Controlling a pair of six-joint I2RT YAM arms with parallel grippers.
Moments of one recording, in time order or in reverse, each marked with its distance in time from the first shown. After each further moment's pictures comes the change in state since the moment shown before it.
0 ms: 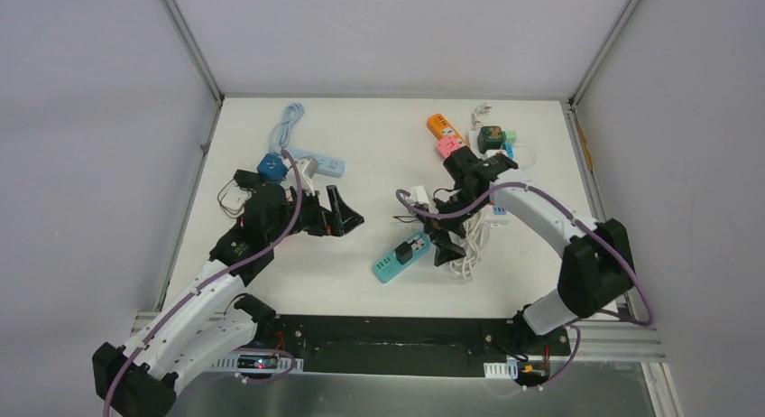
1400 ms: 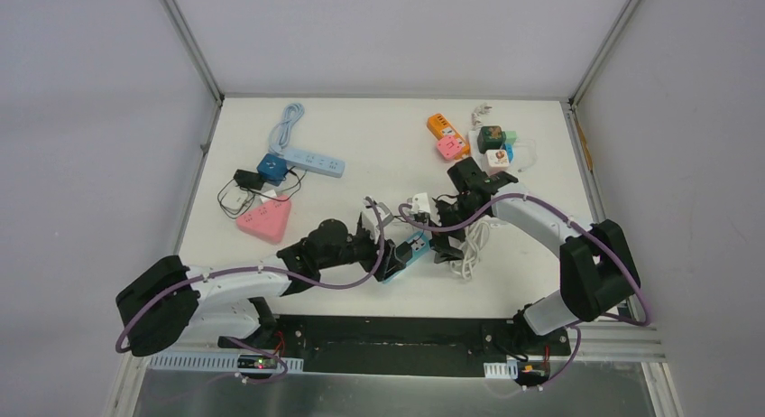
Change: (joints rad) left arm -0.463 0.391 -0.230 0.653 -0.140 0.336; right arm -0.026 -0.087 -0.238 0.378 0.145 0.069
